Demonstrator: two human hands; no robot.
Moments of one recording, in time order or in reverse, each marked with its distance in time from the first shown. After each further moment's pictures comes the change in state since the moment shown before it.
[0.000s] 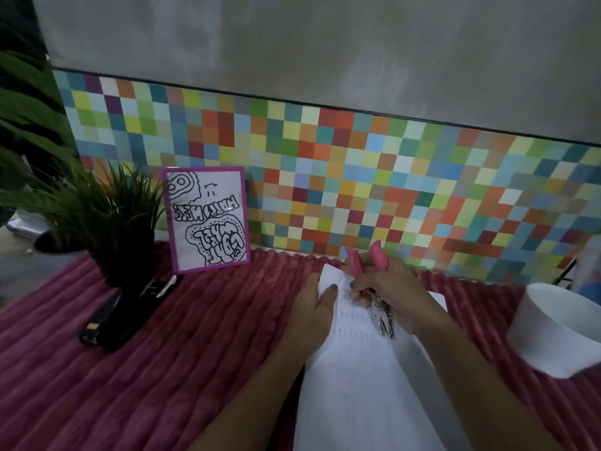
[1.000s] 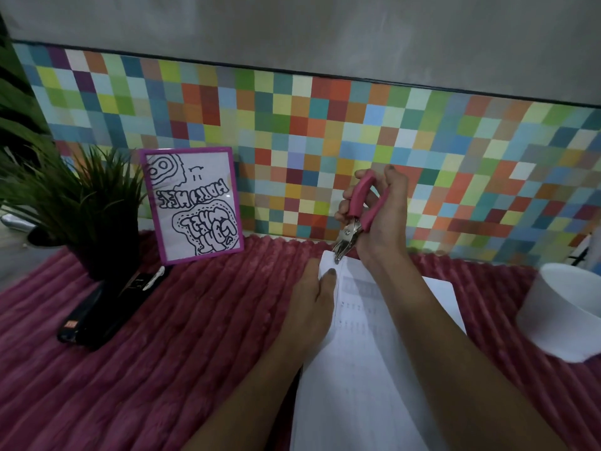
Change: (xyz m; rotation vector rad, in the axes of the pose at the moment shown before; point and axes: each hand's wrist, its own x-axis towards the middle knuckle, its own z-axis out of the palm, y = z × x) left_hand -0.006 0.004 0.004 0.091 0.036 0.063; right_hand 0.049 -0.037 0.032 0.676 0.103 -0.349
